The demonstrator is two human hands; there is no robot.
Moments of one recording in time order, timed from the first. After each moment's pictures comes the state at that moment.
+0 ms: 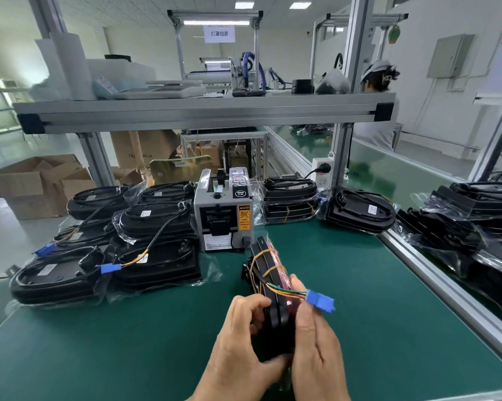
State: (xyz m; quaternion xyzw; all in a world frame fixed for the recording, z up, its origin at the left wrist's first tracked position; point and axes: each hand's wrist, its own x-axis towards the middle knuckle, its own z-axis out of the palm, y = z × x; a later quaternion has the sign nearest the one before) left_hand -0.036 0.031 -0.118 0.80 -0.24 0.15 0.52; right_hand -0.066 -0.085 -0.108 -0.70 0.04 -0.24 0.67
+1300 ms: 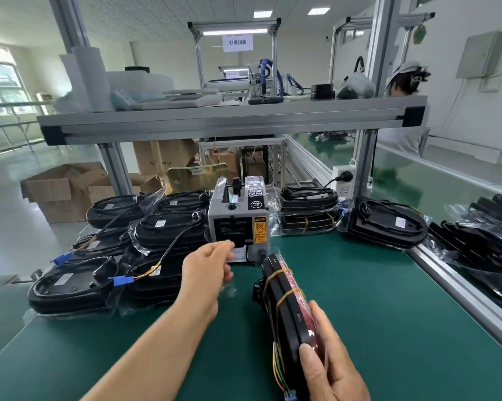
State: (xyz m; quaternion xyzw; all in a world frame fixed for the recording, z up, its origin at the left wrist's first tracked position) left_hand 0.081 0.058 -0.049 0.67 0.10 0.08 0.73; right_hand -0.058 -0.093 -0.122 -0.74 0.03 -0.22 0.64
